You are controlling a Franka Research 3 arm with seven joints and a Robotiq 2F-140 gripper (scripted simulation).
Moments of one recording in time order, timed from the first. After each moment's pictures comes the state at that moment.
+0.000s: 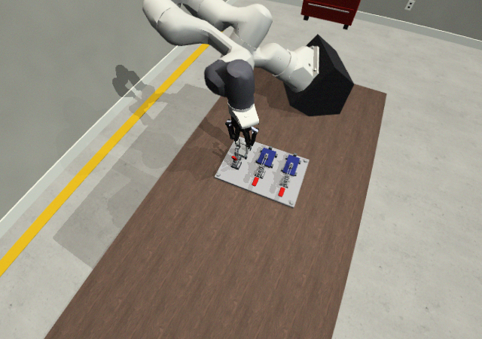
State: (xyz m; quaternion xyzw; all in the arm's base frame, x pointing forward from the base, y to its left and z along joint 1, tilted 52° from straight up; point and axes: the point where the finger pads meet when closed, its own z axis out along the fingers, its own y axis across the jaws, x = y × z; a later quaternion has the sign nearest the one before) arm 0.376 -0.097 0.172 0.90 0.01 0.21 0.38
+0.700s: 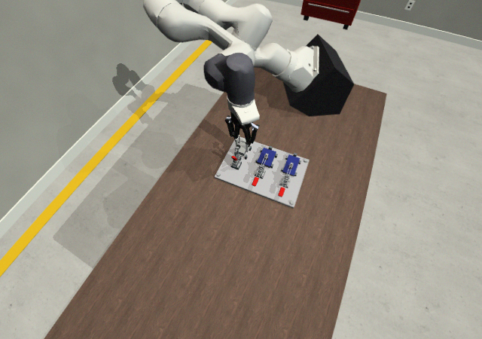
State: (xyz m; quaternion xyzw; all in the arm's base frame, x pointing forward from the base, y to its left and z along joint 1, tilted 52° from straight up) arm 0.370 -0.082 0.184 0.90 0.01 0.22 0.38
